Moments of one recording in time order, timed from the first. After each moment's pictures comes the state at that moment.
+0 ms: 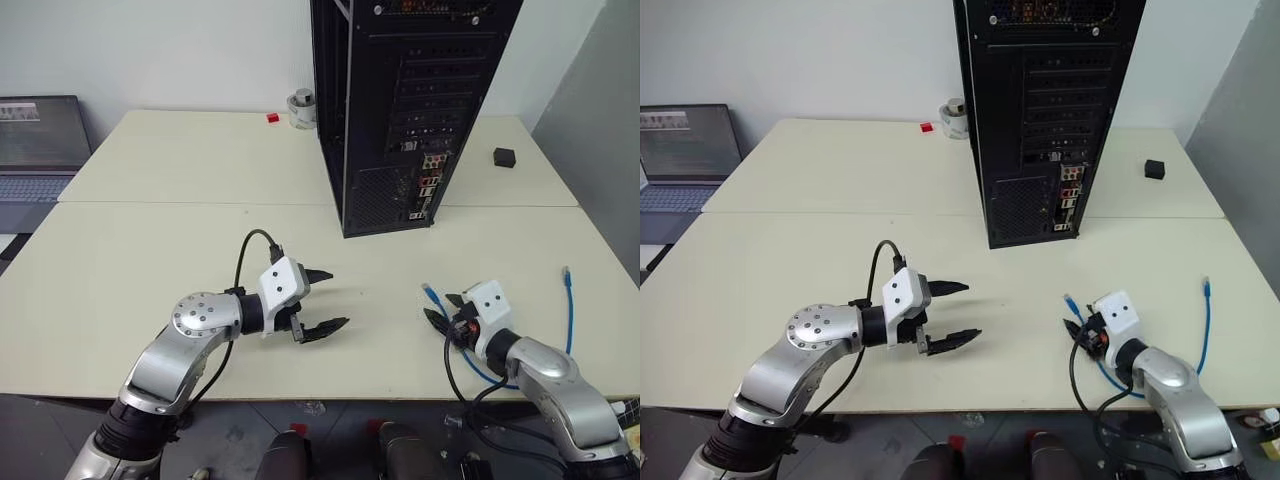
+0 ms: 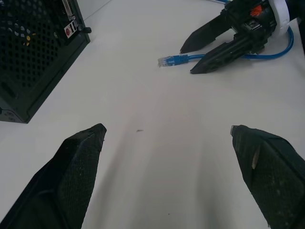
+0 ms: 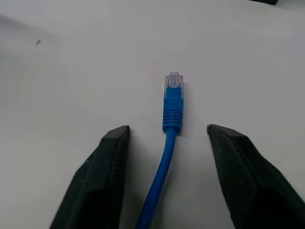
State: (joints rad) left arm -0.25 0.60 -0.17 -0.35 -0.28 0.43 -0.89; right arm 0.04 -0.50 0.01 -0.33 0.25 0.49 0.43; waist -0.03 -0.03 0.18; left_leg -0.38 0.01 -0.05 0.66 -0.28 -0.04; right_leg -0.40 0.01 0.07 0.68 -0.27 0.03
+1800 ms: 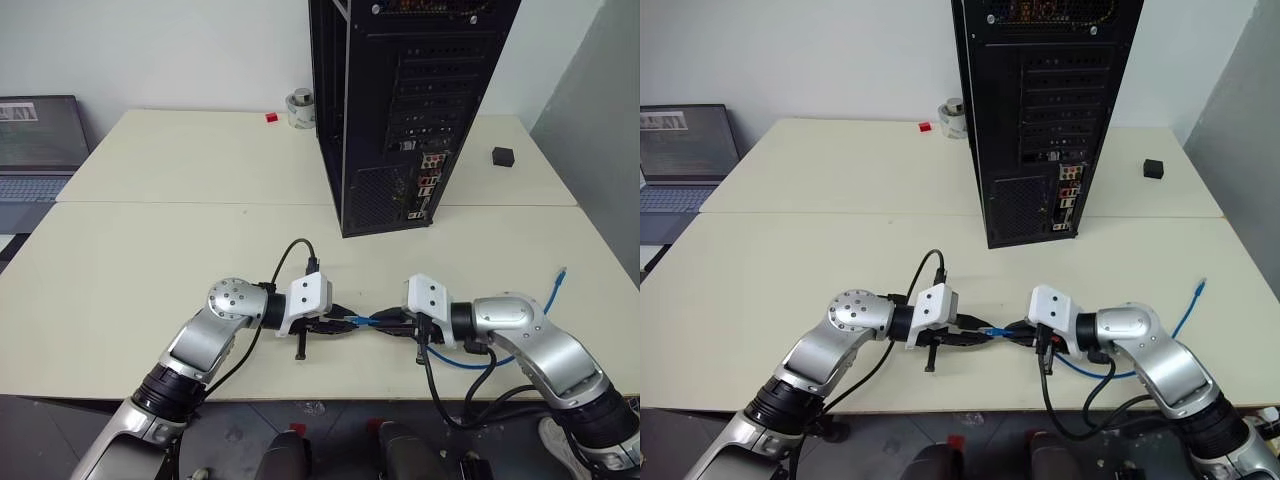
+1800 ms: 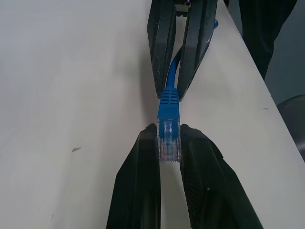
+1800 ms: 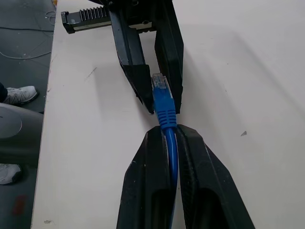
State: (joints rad) left arm -0.42 0.56 -0.33 -0.06 -0.18 0.19 -1.17; right arm -0.32 -0.67 0.31 -0.39 0.25 0.52 0.95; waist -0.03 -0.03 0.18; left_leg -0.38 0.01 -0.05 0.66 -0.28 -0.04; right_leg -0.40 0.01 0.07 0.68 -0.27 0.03
